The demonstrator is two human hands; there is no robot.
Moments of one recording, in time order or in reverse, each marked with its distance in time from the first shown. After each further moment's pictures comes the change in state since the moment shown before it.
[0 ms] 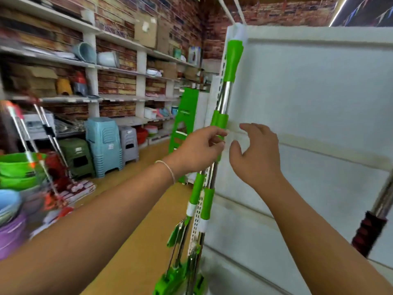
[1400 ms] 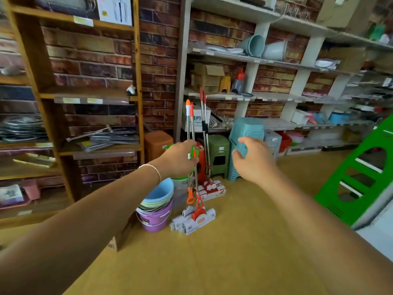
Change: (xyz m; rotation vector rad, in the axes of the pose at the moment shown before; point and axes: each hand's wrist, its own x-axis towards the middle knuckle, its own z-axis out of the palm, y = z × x) left_hand -0.015 -0.474 -0.560 0.660 0.309 -0.788; right_hand 0.171 -0.398 0.636 0.295 -0.699 -0.356
